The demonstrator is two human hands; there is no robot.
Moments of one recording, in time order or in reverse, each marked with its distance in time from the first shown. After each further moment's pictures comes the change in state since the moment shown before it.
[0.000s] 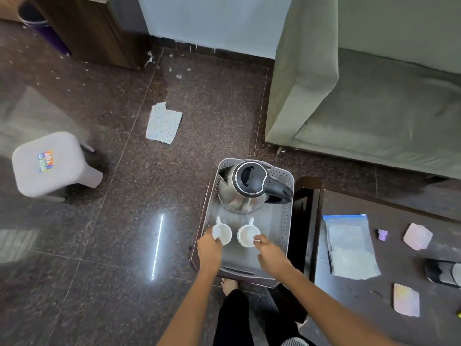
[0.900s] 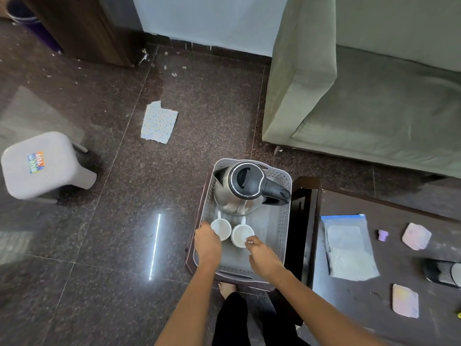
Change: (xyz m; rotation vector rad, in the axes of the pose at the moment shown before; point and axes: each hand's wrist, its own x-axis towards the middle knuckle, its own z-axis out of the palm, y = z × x) left_hand 0.024 0.020 0.009 0.154 0.084 -0.038; right_hand 0.011 -0.013 -0.002 0.009 0.005 -0.011
